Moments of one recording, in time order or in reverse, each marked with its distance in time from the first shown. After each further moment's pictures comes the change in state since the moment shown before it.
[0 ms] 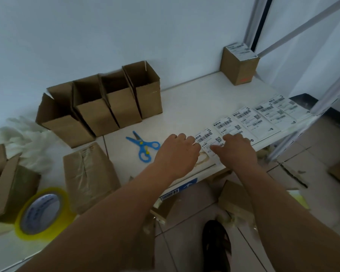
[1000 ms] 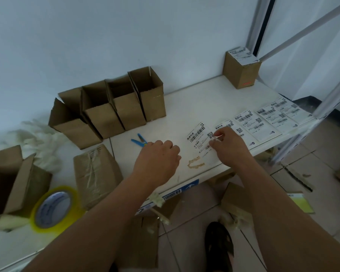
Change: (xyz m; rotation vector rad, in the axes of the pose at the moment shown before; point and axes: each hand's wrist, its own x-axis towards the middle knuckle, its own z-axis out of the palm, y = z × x) left_hand -0.048 -0.023 -0.029 -0.001 -0.017 -0.210; right_hand -0.010 -0.021 -0.020 0.540 -0.038 -0.089
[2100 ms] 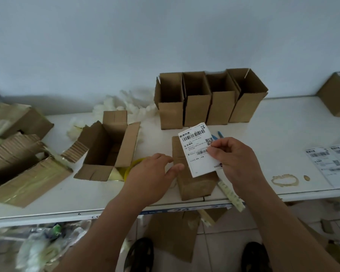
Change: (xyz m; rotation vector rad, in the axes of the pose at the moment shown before) left_hand -0.185 -0.139 -0.022 -0.546 -0.194 -0.677; right_hand -0.097 -0.147 0.156 0.363 -0.246 -0.153
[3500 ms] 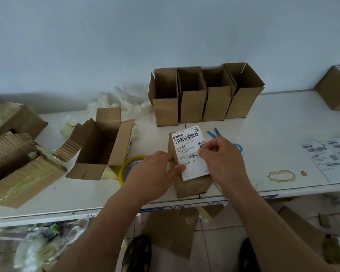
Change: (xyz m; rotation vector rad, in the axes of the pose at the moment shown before) left_hand 0.010 0.013 0.008 -0.019 -0.079 -0.008; right_hand 0.001 0.006 0.014 -0.248 0.052 0.005
